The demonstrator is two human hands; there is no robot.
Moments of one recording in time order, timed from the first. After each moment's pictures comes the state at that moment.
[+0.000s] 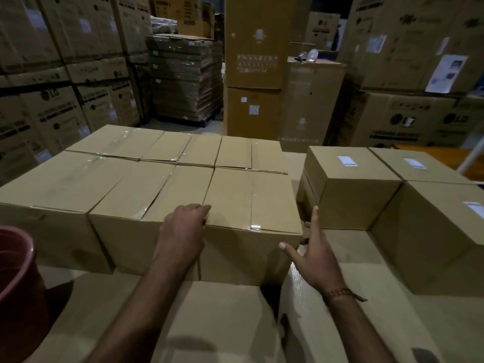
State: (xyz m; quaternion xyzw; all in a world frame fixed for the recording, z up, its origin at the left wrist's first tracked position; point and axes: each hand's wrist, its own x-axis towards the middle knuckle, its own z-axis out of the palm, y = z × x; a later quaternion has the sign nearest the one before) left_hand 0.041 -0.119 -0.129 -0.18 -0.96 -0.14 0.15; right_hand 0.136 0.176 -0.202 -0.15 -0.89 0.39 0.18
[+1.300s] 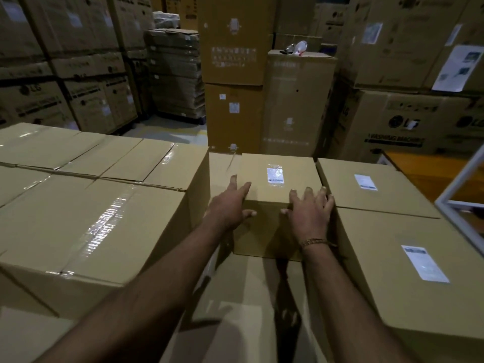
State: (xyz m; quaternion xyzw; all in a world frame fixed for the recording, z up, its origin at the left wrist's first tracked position) left_hand -0.083 0.339 -0.162 -0.21 -0.96 -0.20 0.00; right_hand -0.020 0.533 -0.168 -0.19 -0.97 -0.04 0.11
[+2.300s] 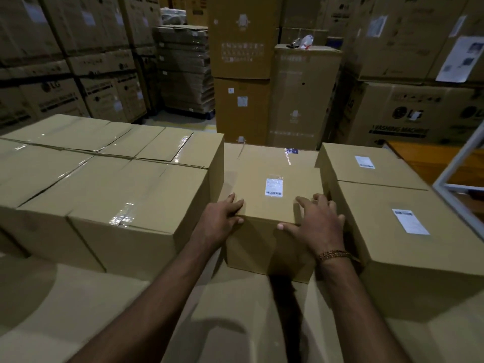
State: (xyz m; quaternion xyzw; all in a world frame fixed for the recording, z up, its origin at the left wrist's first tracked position) left_hand 0.050 0.241 -0.174 -0.18 -0.91 -0.36 0.01; right_hand 0.139 0.461 -0.121 -0.18 -0.98 0.10 0.06
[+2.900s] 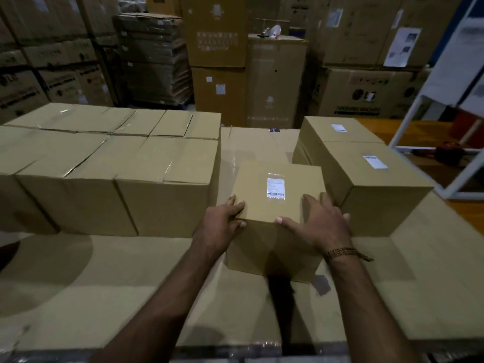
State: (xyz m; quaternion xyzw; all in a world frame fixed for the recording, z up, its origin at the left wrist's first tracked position) left_hand 0.210 0.122 -0.178 -0.23 -0.88 -0.41 -0.02; right_hand 0.316 0.334 -0.120 -0.27 -0.95 0.13 0.04
